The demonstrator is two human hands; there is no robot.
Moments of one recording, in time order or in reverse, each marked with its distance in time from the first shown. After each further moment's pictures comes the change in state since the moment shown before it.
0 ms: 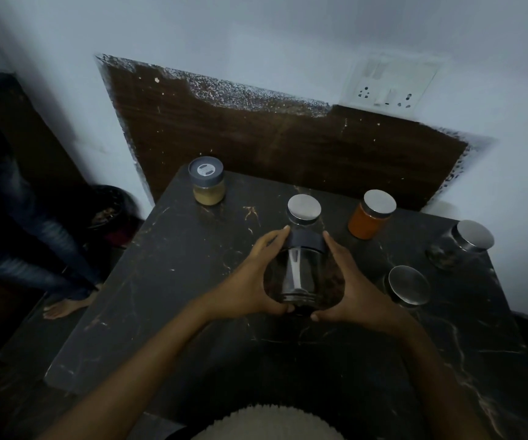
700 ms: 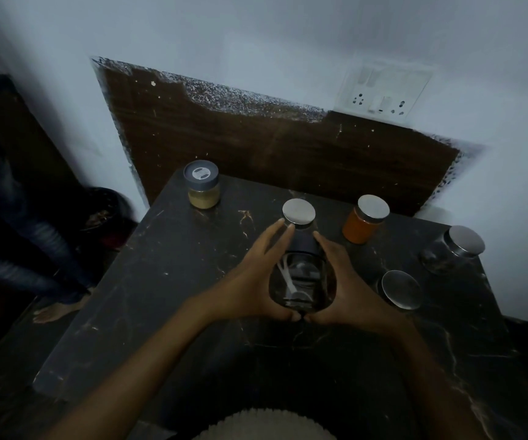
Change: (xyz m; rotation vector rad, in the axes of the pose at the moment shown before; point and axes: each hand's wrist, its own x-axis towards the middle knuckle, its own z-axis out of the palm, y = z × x) left_hand 0.008 0.018 -0.001 0.192 -0.017 0.078; right_hand 0.001 -0.007 -0.006 -0.031 0.031 -0.036
